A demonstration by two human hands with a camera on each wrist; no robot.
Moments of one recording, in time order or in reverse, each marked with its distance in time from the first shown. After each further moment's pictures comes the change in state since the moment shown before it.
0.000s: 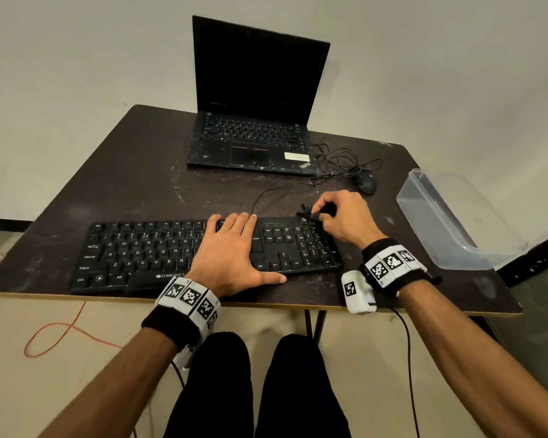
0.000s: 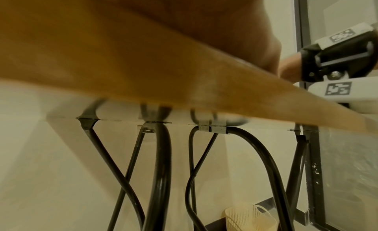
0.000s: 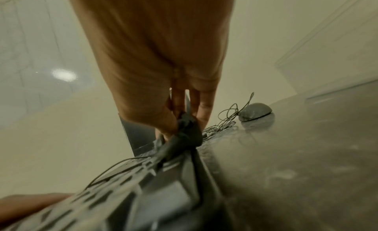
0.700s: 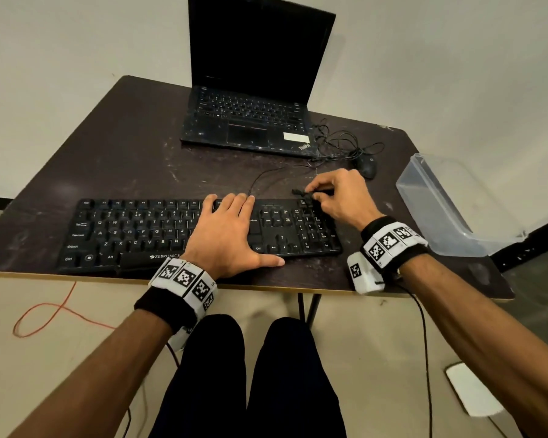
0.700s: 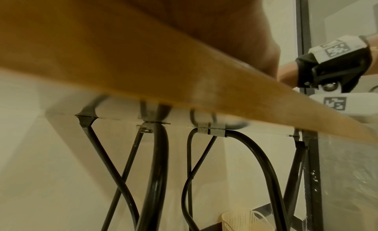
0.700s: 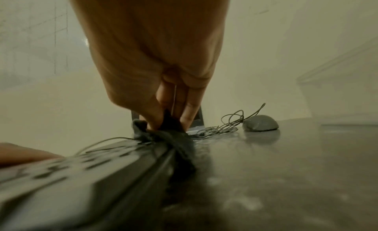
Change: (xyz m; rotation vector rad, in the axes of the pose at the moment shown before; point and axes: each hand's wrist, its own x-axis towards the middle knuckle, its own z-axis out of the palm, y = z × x) left_hand 0.001 0.000 0.003 0.033 0.034 0.012; right_hand -0.006 -0.017 -0.003 0.075 0.020 -0.105
